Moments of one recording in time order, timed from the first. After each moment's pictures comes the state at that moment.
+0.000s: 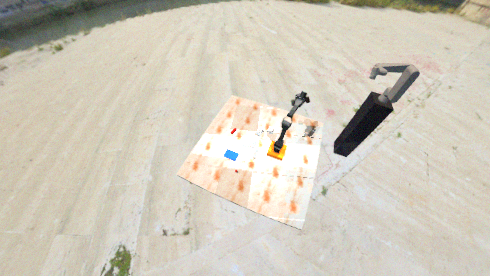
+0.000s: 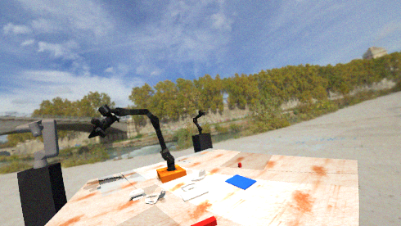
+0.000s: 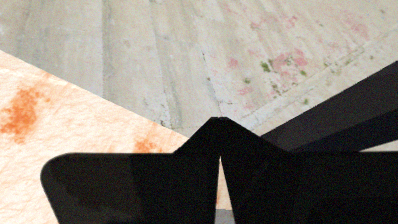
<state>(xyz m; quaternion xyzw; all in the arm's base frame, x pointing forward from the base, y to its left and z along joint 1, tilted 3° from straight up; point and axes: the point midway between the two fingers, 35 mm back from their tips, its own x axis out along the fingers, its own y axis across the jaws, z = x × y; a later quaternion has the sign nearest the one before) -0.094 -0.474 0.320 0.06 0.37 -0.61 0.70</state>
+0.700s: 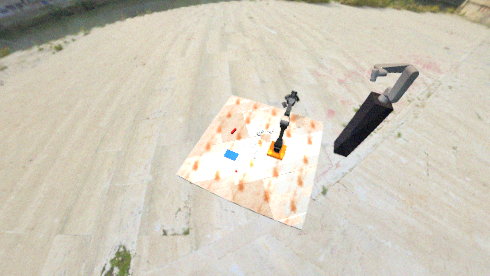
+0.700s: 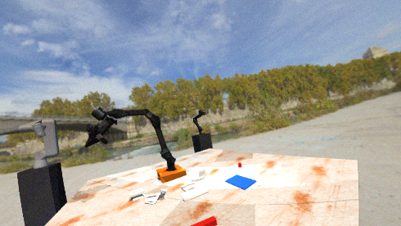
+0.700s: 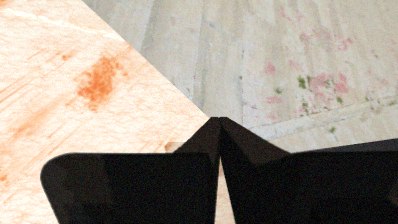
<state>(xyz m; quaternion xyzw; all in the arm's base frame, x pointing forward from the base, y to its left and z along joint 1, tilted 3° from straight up) 0.009 -0.469 0.276 0.03 0.44 -0.48 0.75</state>
